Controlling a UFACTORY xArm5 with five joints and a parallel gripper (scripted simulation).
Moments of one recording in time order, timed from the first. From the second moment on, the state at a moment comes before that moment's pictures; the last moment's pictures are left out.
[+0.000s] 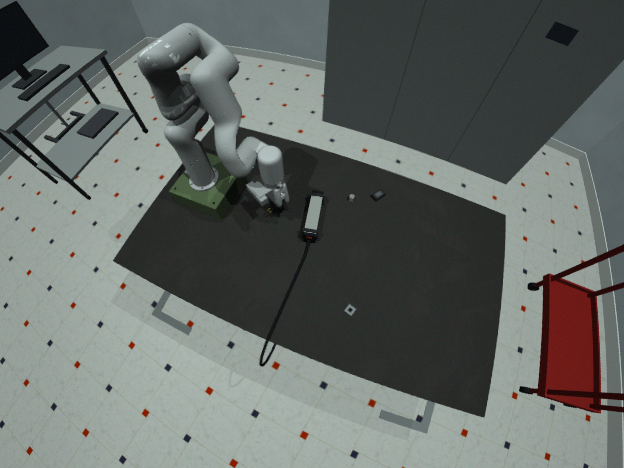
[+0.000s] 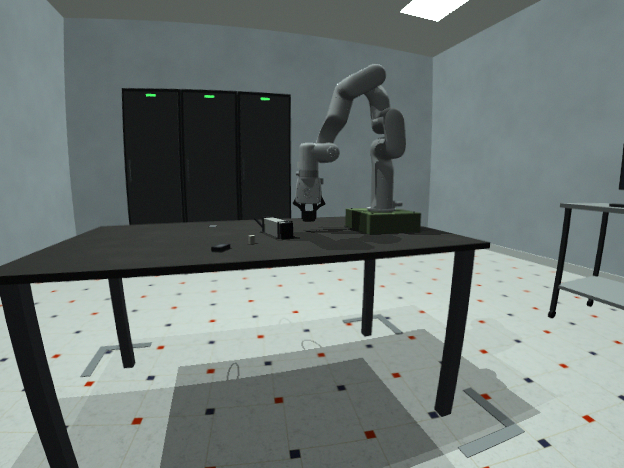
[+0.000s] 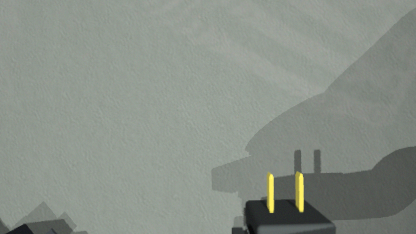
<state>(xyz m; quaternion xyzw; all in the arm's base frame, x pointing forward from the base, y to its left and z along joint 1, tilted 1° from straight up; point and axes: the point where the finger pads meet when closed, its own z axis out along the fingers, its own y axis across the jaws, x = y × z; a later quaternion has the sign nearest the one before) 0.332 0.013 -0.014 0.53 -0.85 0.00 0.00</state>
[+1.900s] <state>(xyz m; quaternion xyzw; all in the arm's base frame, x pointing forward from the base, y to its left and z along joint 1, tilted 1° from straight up) 0.365 -0.009 -0.015 0.99 0.12 0.00 0.00</state>
